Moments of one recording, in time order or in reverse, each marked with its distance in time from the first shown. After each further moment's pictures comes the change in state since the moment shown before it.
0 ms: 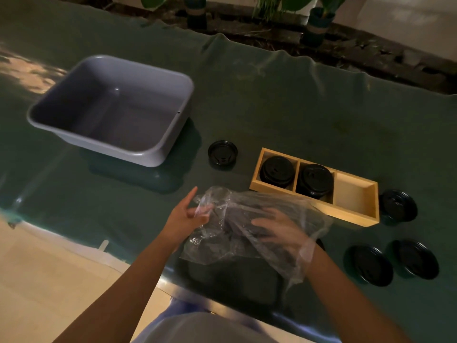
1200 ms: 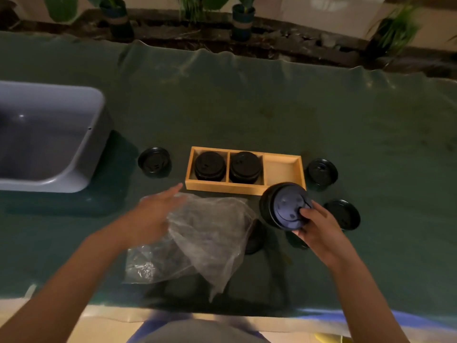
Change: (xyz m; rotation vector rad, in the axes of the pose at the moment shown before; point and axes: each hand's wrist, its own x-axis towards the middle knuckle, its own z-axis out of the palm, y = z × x) left_hand -0.008 0.098 0.063 1.117 -0.333 0.548; right_hand -0.120 0.039 -0.148 0.554 0.367 -0.305
